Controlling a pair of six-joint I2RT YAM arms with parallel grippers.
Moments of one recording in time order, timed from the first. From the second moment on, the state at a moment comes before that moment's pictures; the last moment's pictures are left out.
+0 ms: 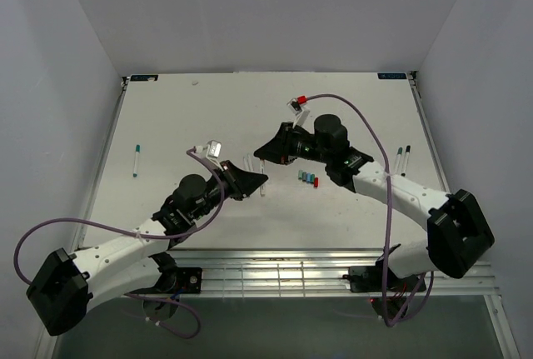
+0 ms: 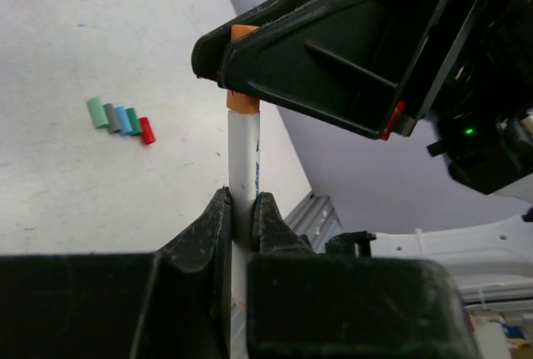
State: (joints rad) left arm -0.80 0.92 0.40 0.45 0.06 -0.92; right arm 0.69 1.42 0.95 0.25 -0.51 0.70
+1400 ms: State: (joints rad) left arm -0.85 1.00 0.71 -0.33 -0.24 -0.80; right arm 0.74 1.74 1.43 -0.47 0.16 0.43
